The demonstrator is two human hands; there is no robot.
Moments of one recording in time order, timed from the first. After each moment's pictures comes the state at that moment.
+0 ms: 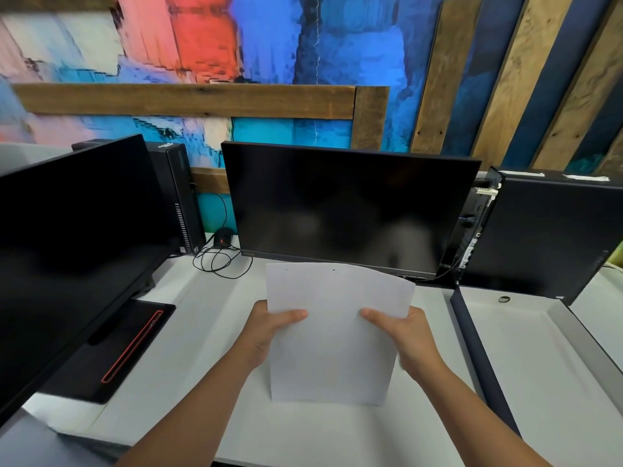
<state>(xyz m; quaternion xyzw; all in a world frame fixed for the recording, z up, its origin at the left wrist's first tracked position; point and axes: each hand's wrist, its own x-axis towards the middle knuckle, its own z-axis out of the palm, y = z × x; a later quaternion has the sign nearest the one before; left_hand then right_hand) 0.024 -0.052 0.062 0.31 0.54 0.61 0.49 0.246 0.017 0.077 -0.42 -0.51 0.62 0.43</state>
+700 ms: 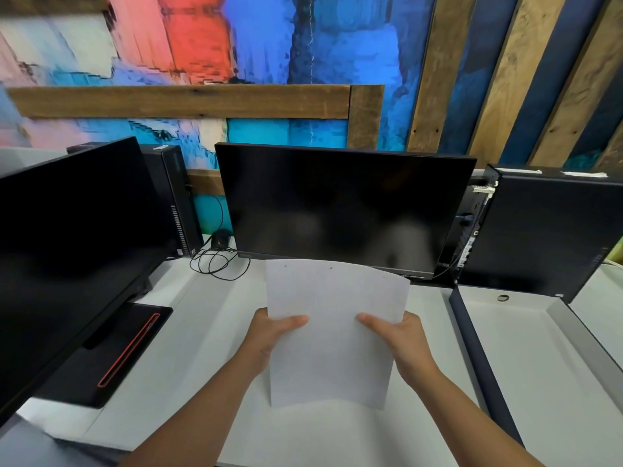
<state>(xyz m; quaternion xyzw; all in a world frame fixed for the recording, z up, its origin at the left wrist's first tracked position) 0.034 -0.046 0.050 0.28 0.58 0.60 0.48 0.250 0.018 0.064 -0.44 -0.52 0.61 0.41</state>
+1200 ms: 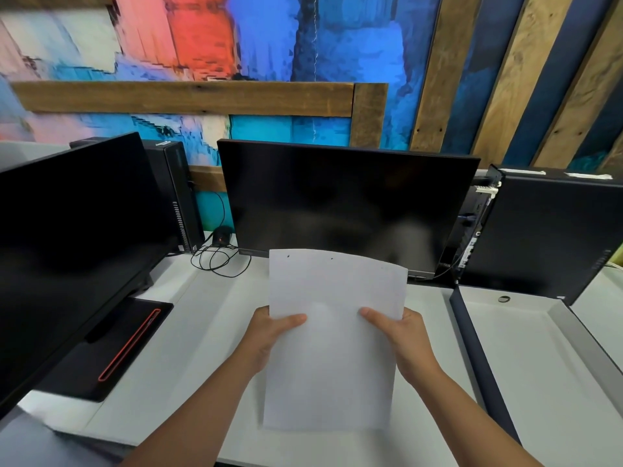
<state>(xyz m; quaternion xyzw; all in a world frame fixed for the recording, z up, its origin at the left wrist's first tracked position) 0.031 -0.046 0.045 0.28 0.57 0.60 0.49 0.249 0.016 0.074 -0.44 -0.51 0.61 0.42</state>
